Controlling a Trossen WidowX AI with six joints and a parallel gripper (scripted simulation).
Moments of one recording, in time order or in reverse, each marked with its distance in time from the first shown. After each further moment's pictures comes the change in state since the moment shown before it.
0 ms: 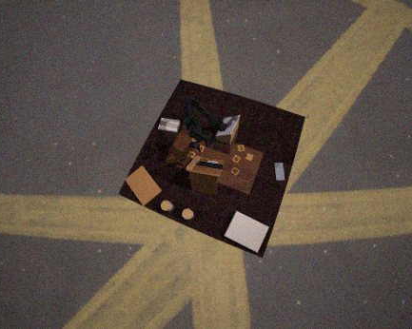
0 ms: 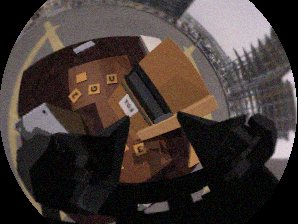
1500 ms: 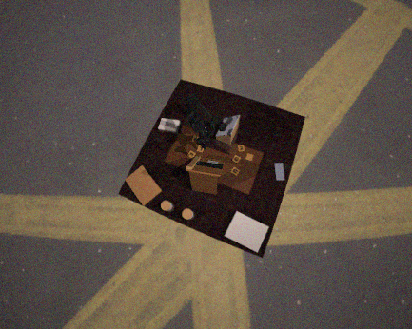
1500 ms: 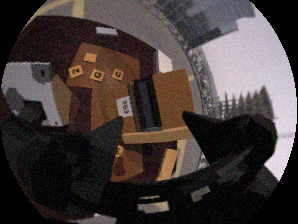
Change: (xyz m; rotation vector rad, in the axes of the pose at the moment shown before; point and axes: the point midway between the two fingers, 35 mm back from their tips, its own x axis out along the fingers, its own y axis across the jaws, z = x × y) arm -0.014 0.026 0.017 -0.452 -0.087 -0.071
